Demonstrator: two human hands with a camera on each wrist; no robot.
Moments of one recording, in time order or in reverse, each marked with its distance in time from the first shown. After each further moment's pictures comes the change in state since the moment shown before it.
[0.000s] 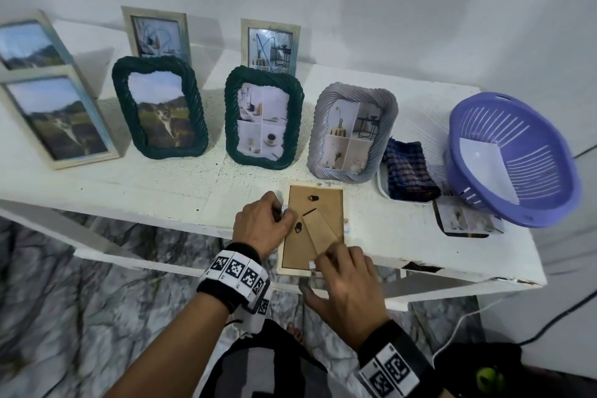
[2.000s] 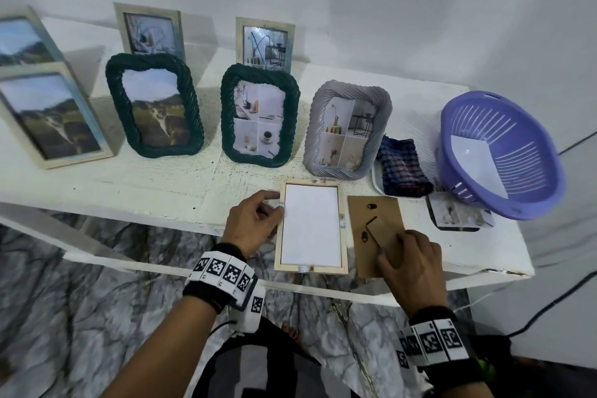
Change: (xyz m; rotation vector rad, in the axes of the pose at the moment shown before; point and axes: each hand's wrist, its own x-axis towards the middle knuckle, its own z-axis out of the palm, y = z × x) left_hand -0.002 -0.022 -0.006 -0.439 -0.074 0.023; right_hand -0.015 0.091 -0.001 0.068 0.109 0.527
